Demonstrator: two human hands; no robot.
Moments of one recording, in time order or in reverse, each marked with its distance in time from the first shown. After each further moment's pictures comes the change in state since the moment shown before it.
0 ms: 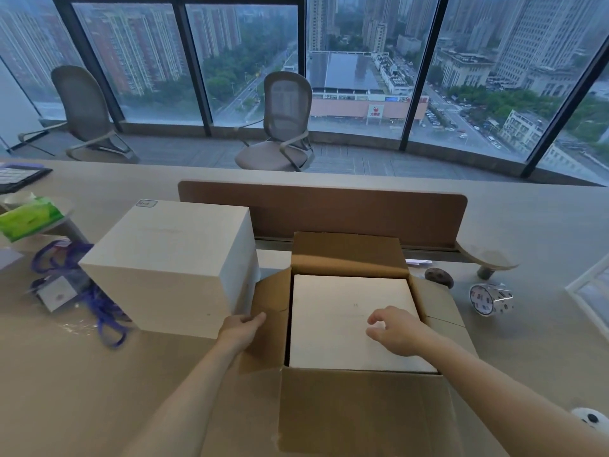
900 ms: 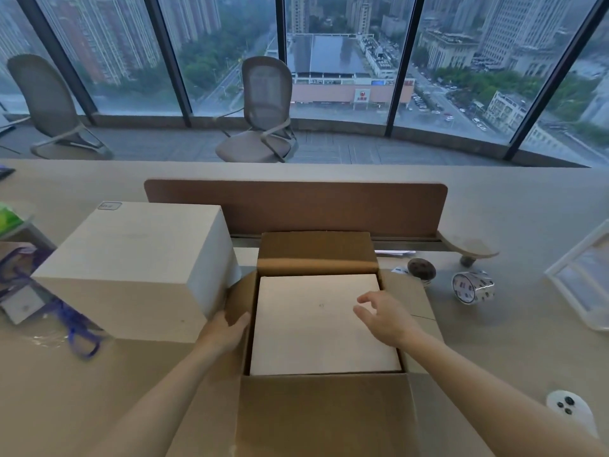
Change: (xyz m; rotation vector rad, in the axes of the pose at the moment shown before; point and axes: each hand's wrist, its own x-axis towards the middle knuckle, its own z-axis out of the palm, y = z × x) left_hand 0.004 0.013 0.011 0.410 -0.016 0.034; right_hand 0.004 0.016 -0.005 0.247 0.222 0.011
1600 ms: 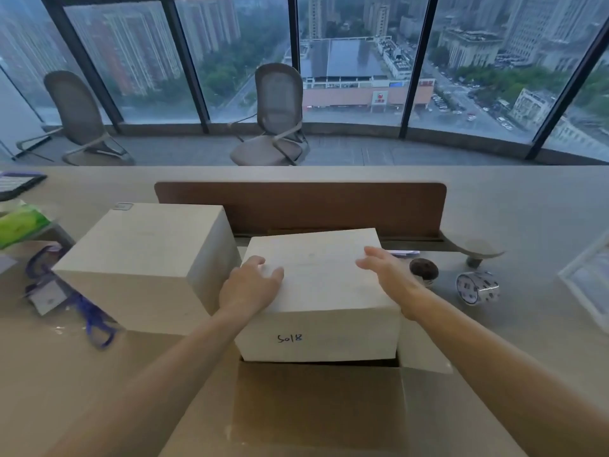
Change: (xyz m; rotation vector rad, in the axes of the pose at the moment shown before) left_hand -0.081 0.124 -0.022 0.134 0.236 0.233; right_hand -0.007 -0.040 -0.077 0.649 -0.058 0.074
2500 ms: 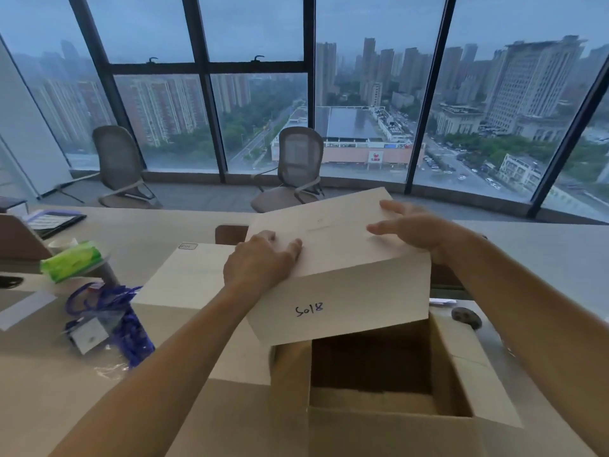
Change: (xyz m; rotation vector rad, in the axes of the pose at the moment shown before) left_hand -0.001 -0.021 -0.177 -0.041 0.188 0.163; right_hand -0.025 -0.201 0.059 -0.318 0.094 -0.178
